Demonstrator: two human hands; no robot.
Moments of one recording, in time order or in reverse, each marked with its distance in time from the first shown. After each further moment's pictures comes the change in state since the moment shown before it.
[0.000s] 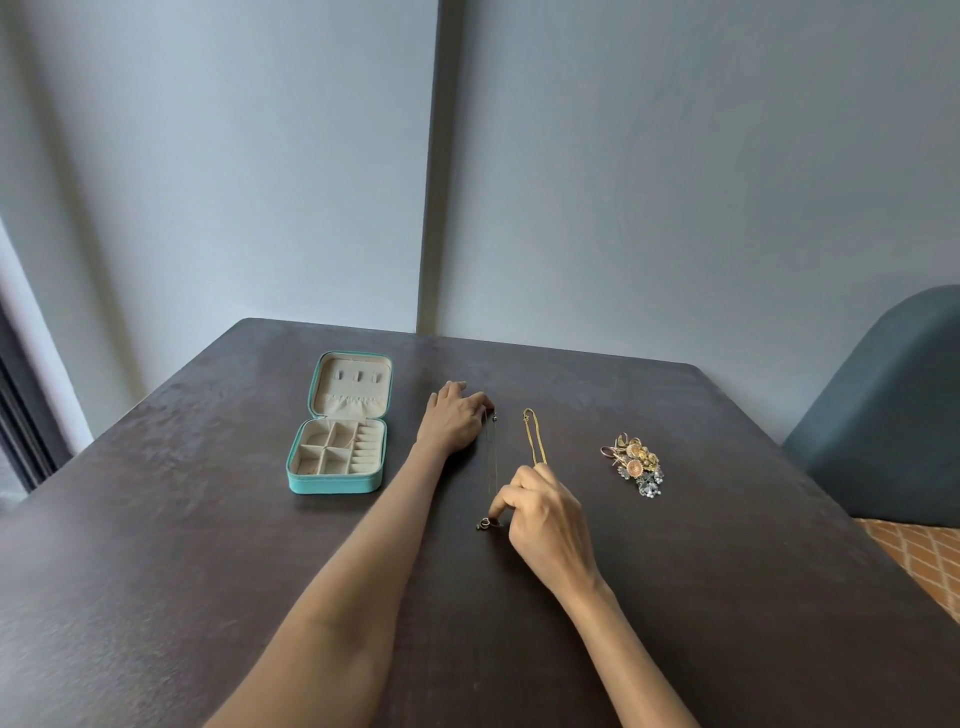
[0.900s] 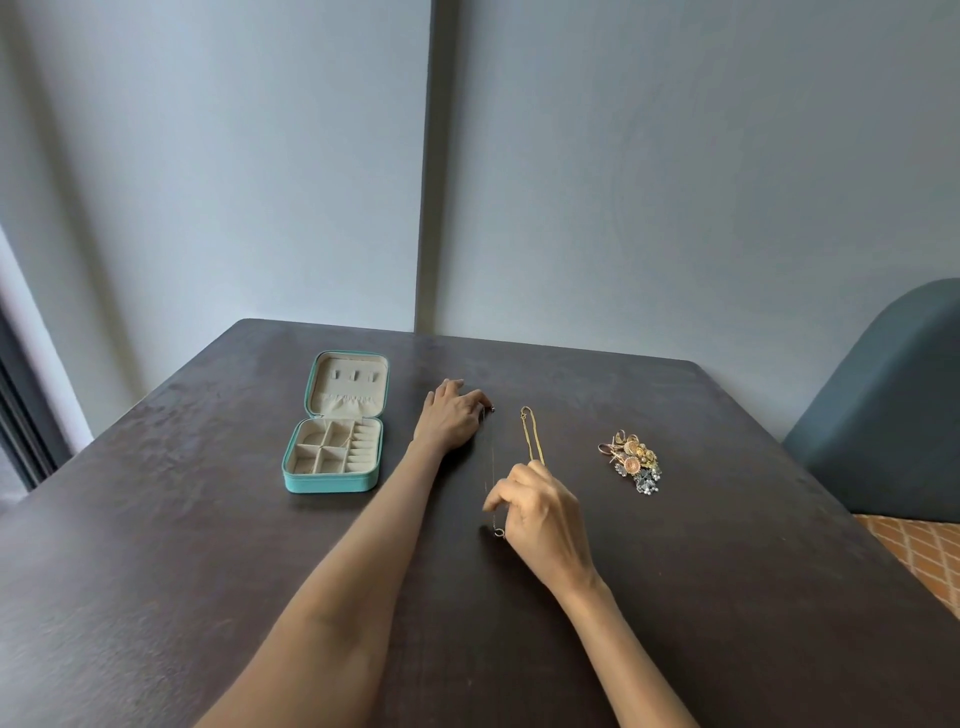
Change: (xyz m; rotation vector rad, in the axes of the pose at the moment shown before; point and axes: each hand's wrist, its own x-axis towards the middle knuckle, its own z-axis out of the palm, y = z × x) left_hand 0.000 0.001 -0.001 0.002 -0.007 -0.006; right_hand 0.000 -0.001 -0.003 0.061 0.058 -0.027
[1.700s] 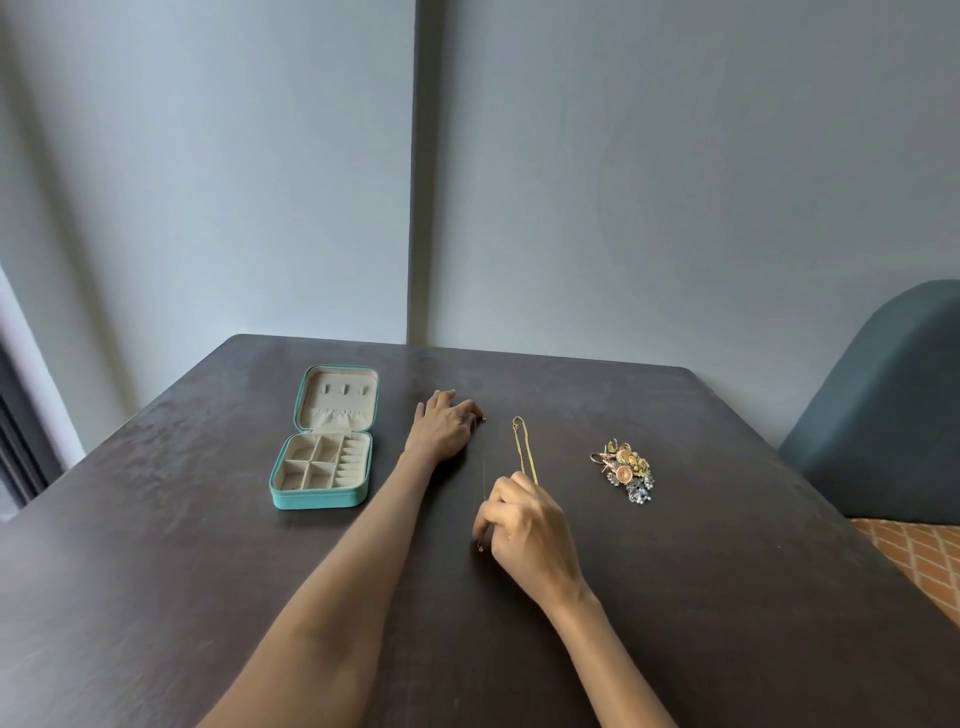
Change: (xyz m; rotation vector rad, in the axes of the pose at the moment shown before) left_hand 0.003 -0.001 0.003 0.028 -0.008 -0.014; right_hand 0.000 0.000 0.000 -0.009 -0.018 -0.084
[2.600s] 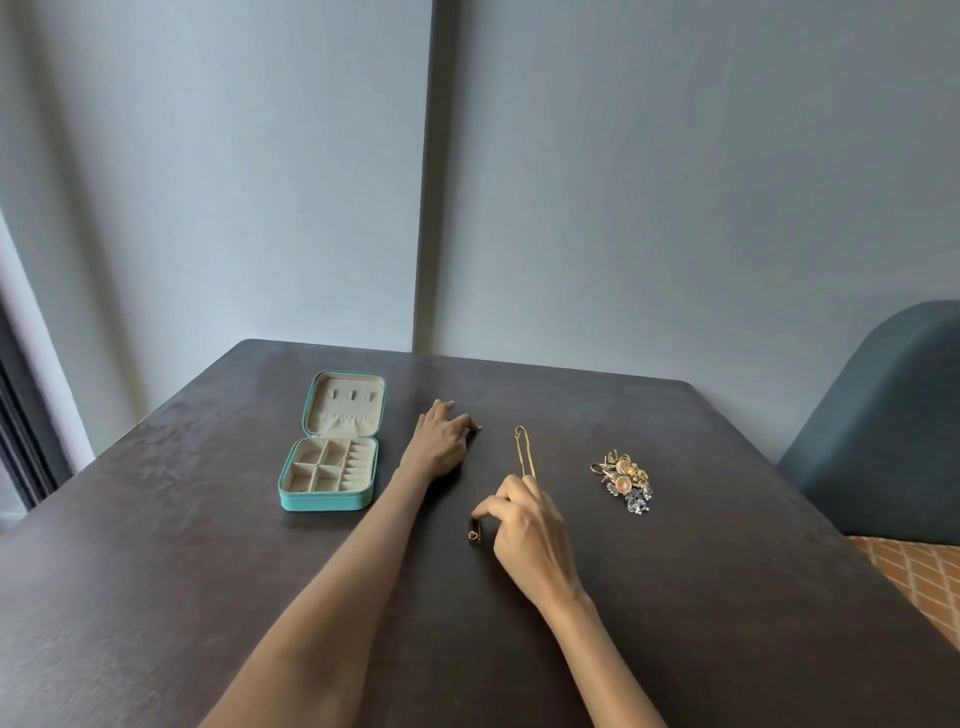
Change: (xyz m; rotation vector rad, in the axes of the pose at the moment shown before) left_hand -0.003 -0.015 0.009 -0.077 0.068 0.045; right_hand 0.001 0.004 0.013 -0.059 -0.010 0.129
